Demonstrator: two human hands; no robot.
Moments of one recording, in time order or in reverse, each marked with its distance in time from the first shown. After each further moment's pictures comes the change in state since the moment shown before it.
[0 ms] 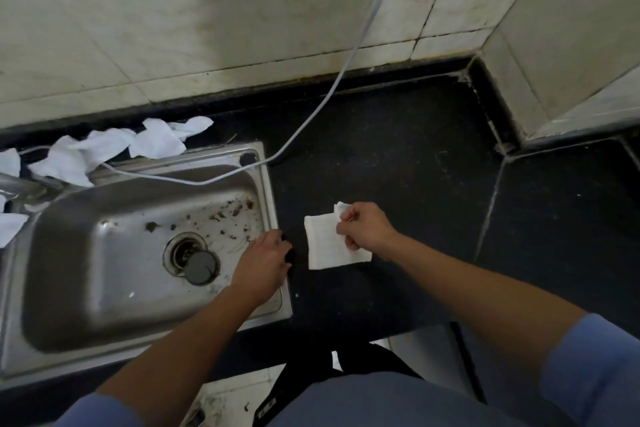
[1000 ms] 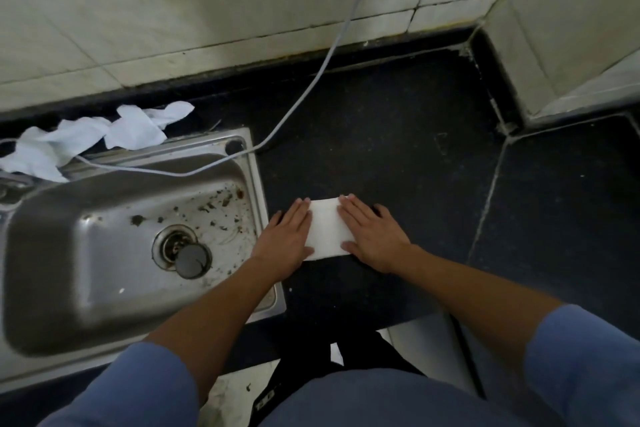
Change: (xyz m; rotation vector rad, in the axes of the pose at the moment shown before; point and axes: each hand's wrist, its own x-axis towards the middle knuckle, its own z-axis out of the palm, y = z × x) left_hand 0.052 0.024 0.016 0.226 -0.249 0.095; right_hand 0.018 0.066 -0.006 -1.257 -0.107 -0.496
